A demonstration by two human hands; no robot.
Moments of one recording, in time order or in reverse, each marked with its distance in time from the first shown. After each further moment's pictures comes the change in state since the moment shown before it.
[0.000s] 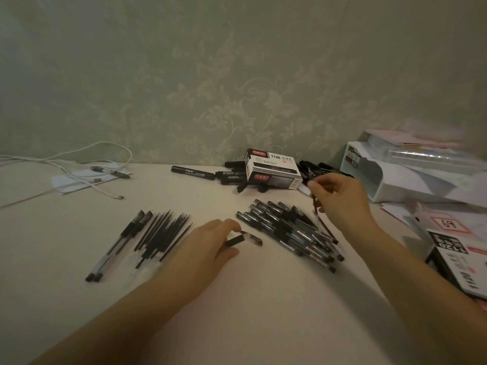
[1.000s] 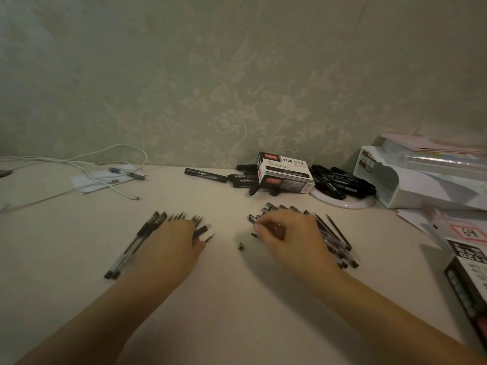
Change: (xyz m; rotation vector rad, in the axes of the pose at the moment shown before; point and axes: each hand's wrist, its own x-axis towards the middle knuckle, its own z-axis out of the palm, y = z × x) left_hand -0.010 -0.023 -0.037 0.333 -0.005 -0.484; right_hand -0.076 -0.028 0.056 -0.160 -0.344 -0.380
